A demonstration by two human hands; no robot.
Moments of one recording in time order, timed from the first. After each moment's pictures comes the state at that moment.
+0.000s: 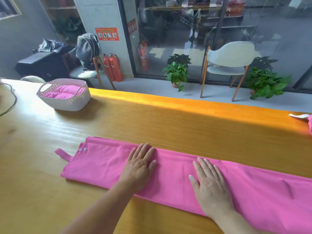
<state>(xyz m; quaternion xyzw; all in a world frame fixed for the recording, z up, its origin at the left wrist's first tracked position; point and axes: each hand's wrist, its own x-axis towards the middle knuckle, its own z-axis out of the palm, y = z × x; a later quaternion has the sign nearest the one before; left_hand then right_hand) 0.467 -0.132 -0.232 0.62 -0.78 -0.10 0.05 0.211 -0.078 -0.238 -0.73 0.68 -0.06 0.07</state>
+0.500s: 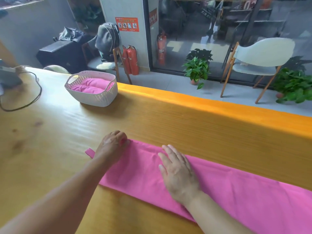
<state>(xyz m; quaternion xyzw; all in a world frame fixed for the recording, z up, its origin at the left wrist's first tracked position) 0.667 -0.197 -0.194 0.74 -0.65 -0.10 0.13 0.422 -0.148 -0.211 -0.83 0.54 -0.12 0.10</state>
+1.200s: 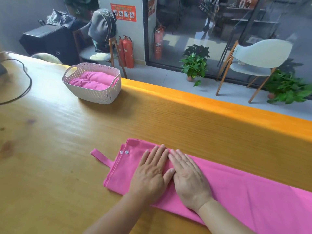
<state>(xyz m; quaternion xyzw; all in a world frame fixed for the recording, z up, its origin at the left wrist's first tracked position) 0.599 -0.152 -0.242 0.62 -0.77 -0.11 0.09 0.437 -0.160 -0.237 -0.83 0.54 -0.10 0.12</state>
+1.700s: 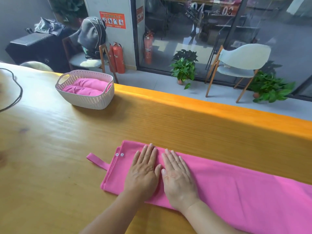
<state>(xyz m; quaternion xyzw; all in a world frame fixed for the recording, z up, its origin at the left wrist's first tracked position) 0.605 -0.153 -0.237 0.63 -0.77 -0.11 0.08 0.465 -0.138 -0.230 -0.78 0.60 -0.09 0.14</state>
